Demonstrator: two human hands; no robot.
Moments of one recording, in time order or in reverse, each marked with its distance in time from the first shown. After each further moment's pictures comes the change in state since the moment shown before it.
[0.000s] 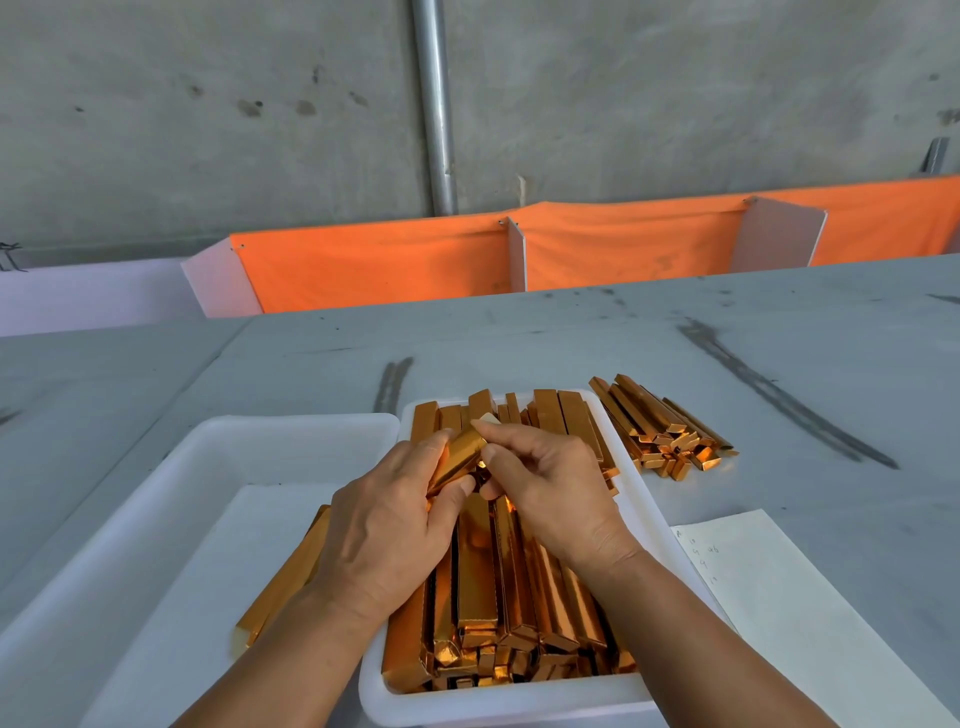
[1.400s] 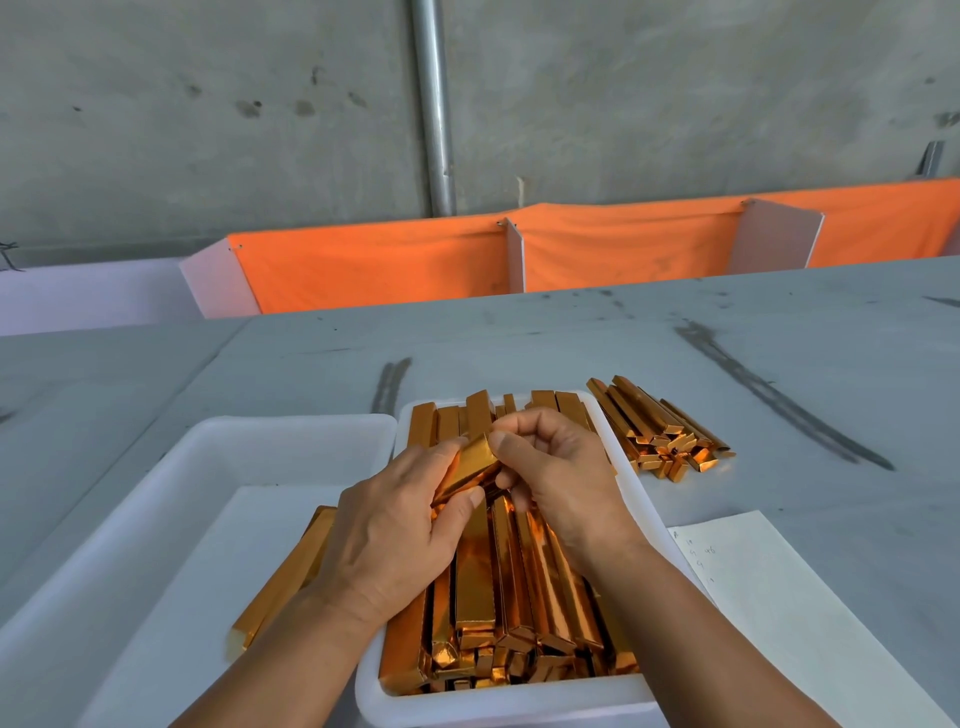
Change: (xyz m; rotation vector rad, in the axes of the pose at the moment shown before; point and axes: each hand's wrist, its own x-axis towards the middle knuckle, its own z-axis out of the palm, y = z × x) left_hand -0.002 0.006 -0.006 -0.080 -0.035 0.083; right_hand 0.005 -0.002 -0.007 0.377 0.053 0.149
